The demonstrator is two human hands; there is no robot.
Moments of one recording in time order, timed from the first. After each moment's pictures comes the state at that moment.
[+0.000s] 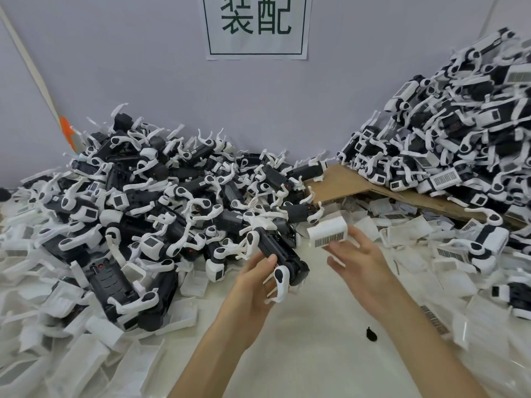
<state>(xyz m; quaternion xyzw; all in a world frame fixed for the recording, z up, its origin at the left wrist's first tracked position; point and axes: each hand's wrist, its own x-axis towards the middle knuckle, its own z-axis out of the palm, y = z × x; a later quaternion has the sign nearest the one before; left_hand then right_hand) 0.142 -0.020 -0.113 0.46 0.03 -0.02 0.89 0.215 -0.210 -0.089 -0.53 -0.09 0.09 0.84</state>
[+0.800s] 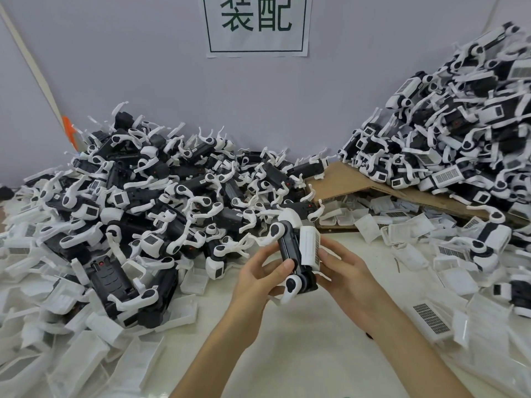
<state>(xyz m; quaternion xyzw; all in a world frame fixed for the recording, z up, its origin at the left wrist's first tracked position) 0.138 -0.028 -0.108 0.59 -0.02 0.04 0.81 0.201 -0.195 -0.107 -0.53 -0.11 0.15 0.83</state>
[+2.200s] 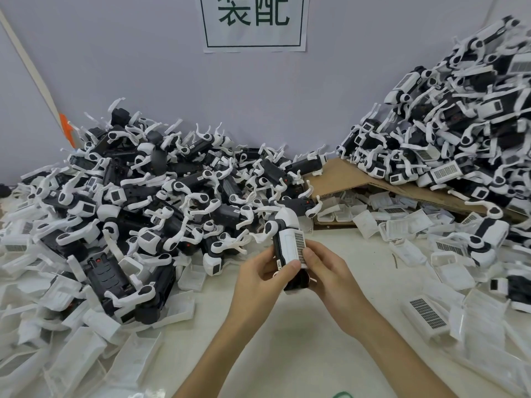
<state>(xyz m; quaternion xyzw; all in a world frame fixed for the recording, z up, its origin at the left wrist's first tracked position) 0.140 -0.037 -0.111 0.70 -0.05 0.14 0.70 0.191 -0.176 -0.115 -0.60 -0.17 0.12 0.77</state>
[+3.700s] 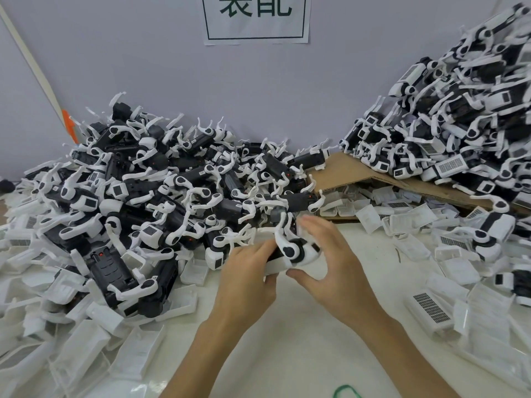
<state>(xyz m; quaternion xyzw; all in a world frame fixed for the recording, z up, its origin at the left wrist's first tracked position) 0.147 -0.013 -0.119 0.92 -0.10 0.30 0.24 0.193 -0.185 -0.119 -0.80 -0.36 -0.25 0.40</state>
